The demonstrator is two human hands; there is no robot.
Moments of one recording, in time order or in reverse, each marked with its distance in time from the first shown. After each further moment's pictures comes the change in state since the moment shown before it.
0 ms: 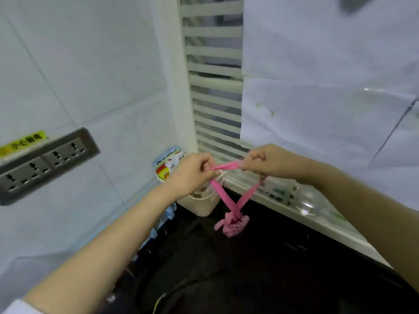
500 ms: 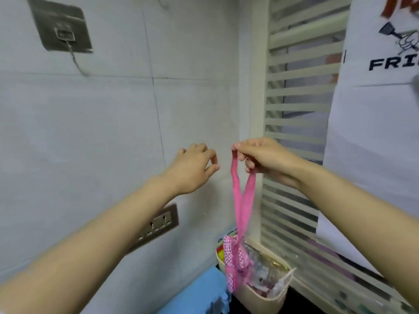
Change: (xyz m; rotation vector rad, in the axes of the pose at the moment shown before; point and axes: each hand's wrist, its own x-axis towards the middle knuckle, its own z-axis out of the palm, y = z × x) left_hand 0.003 0.010 -0.232 0.827 0.349 0.058; right_hand 0.106 -0.216 0.003 0.436 0.115 -0.313
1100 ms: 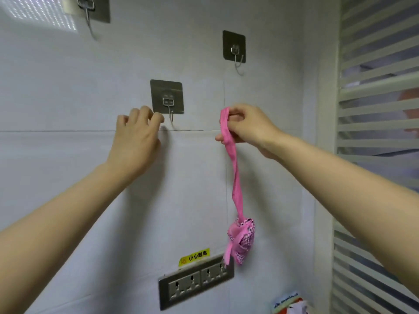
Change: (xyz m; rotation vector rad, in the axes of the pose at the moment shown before) left_hand -0.058 -0.160 -0.161 0.690 0.601 -0.278; right_hand 0.085 -0.145 0.108 -0.031 -0.054 -0.471
